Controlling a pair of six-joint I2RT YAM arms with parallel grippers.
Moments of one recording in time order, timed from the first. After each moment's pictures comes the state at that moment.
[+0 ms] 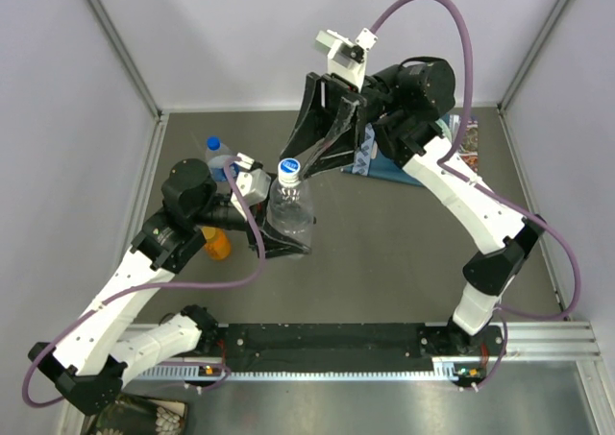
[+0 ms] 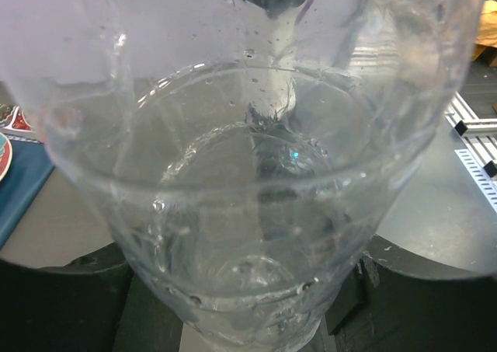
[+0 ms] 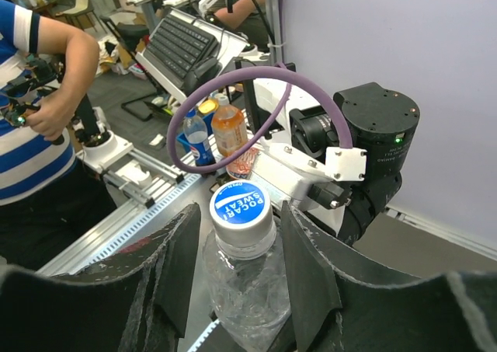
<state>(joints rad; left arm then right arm) -0.62 0.91 1.10 -0.24 1.09 -0.02 0.76 1.74 2.04 0.65 -1.44 1.07</state>
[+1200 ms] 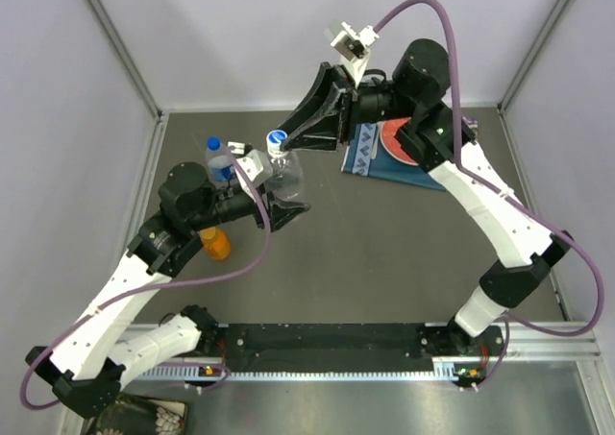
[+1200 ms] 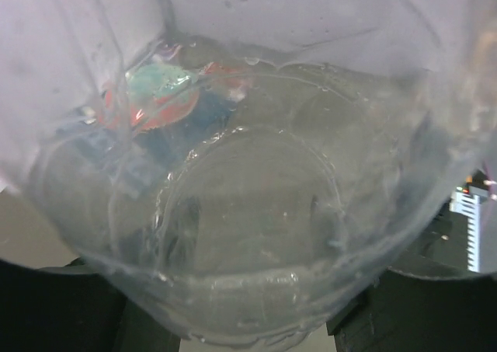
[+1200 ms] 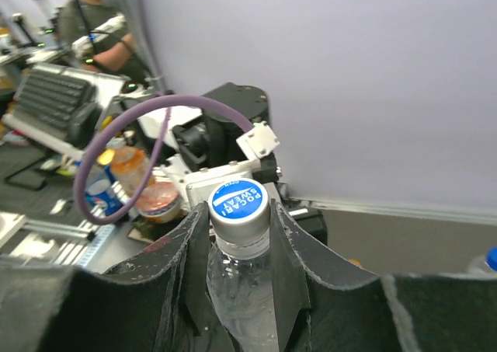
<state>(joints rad) -0.63 0.89 1.10 -0.27 0.58 0.06 0.74 1.63 2.02 -0.05 -1.14 0.47</state>
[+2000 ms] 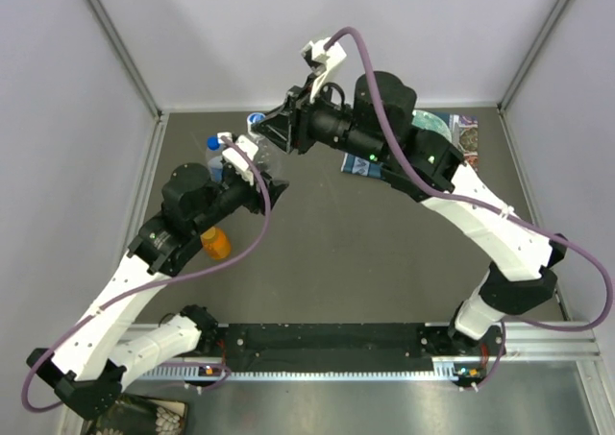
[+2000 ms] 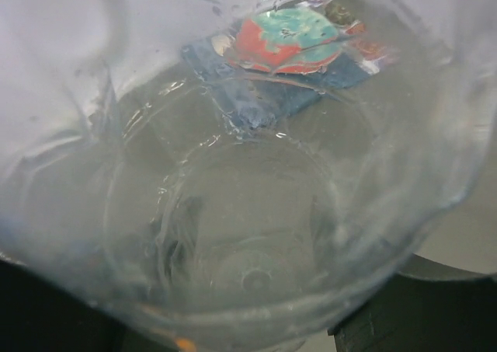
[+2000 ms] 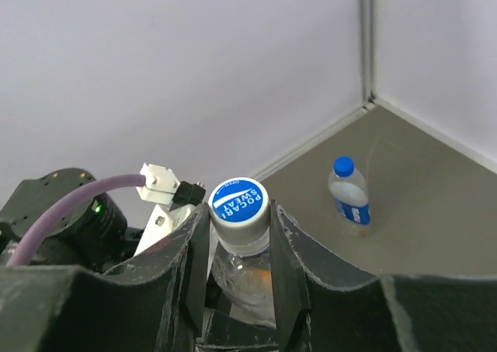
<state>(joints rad) -0.61 0.88 1.08 -0.34 0.14 0.06 1.02 1.61 2.11 -0.47 -0.10 0.26</state>
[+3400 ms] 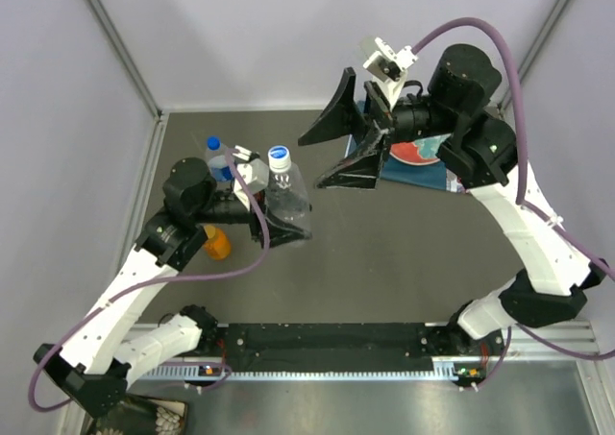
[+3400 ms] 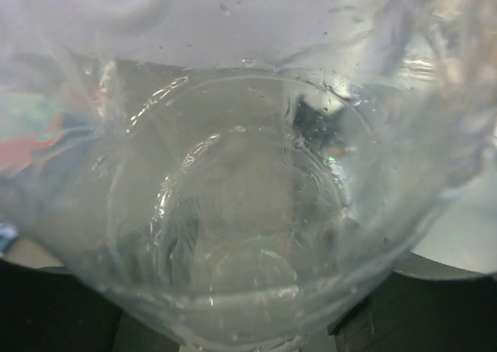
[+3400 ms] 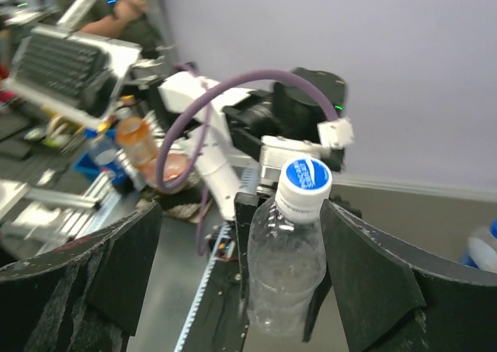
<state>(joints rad) -0.54 0.91 1.05 -0.19 0.95 -0.04 0.76 1.46 2.06 -0.47 -1.00 0.21</state>
